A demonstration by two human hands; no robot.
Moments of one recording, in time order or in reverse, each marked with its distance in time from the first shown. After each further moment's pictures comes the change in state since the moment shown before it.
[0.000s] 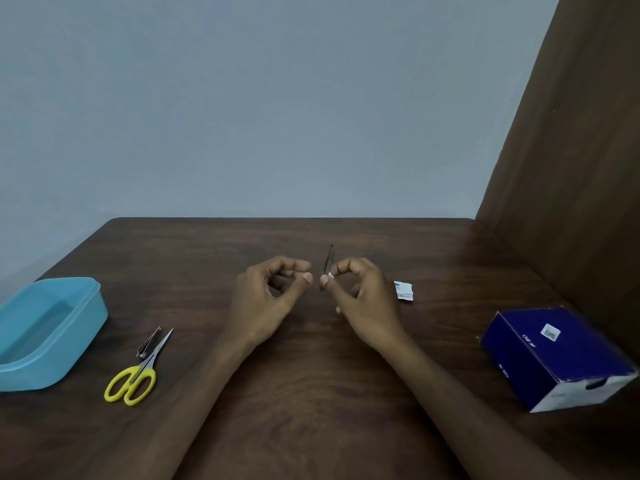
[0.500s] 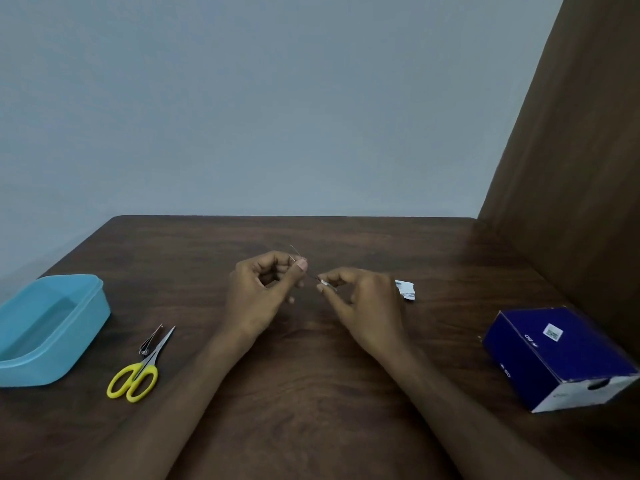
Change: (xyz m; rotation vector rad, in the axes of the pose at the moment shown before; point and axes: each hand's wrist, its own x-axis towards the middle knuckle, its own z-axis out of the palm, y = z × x) left_hand 0.003 0.002 0.001 -0.316 0.067 -0.081; right_hand -0.006 -0.001 -0.003 -0.231 -0.006 -0.204
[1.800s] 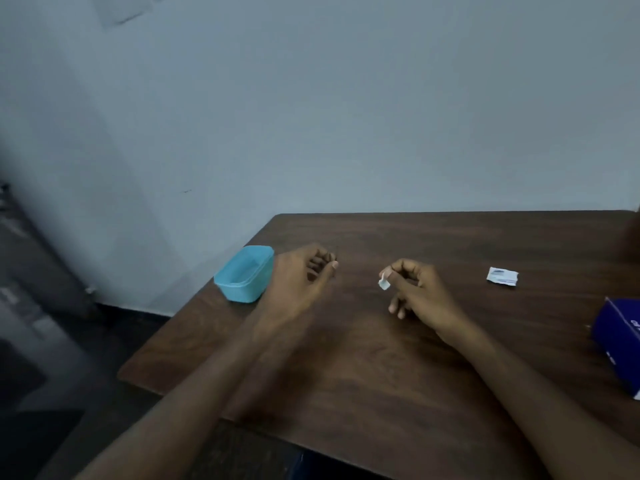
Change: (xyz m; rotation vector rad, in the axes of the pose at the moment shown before) left_hand -0.086 0.096 -0.091 0.837 0.119 0.110; right_hand -0.028 -0.047 0.005 0.796 -0.419 0.196
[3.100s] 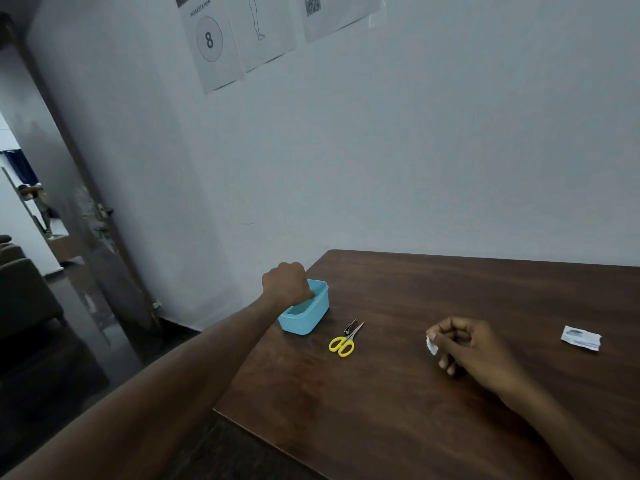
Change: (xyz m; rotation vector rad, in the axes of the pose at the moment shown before) left_hand 0.073 -0.099 -0.081 0.812 -0.243 -0.477; right_hand -0.005 -0.002 0.006 -0.027 -0.122 0.013
